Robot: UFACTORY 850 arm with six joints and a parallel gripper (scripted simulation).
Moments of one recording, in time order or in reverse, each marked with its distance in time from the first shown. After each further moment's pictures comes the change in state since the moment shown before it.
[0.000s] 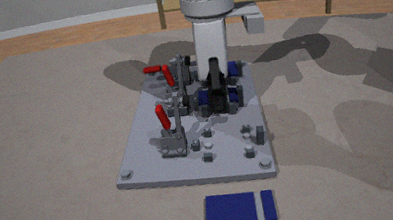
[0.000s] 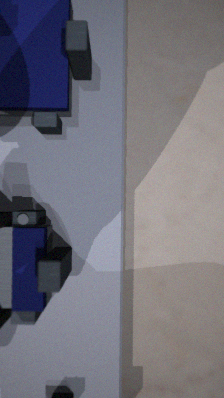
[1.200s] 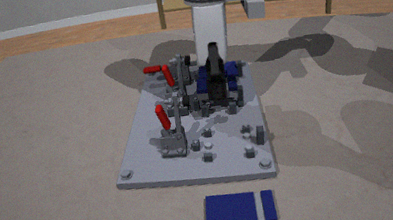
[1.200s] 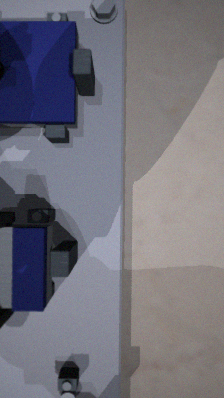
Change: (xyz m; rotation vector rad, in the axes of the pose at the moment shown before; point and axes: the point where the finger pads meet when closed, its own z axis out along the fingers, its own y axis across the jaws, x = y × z) arm 0.000 0.000 -0.025 -0.001 -0.013 0.000
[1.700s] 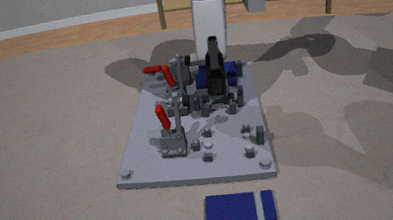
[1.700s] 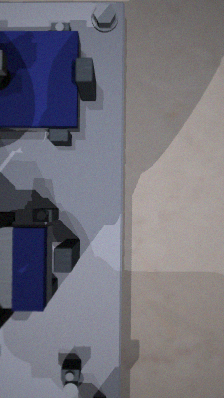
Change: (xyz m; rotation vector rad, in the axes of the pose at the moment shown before) arm 0.000 0.000 -0.009 0.000 -0.005 0.000
